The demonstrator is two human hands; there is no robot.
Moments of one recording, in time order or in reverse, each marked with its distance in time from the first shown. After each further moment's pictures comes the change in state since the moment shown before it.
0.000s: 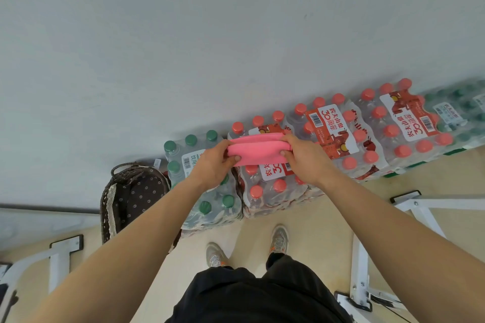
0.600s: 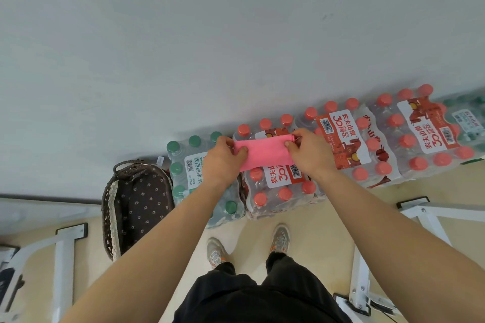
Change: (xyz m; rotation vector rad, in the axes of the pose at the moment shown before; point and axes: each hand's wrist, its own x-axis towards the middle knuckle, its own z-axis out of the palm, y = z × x) left_hand 0.022 0.021 0.016 -0.060 0.244 -0.387; right_hand 0.041 0.002 0.007 0.185 0.083 0.300
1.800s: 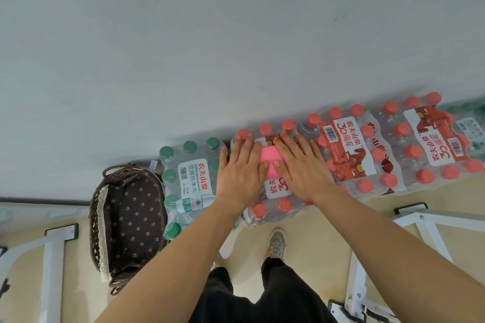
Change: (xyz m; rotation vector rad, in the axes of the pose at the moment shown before) left_hand -0.002 -0.002 0.052 0.564 0.028 0.472; right_hand 0.002 0.021 0.027 -0.536 -0.137 -0.374
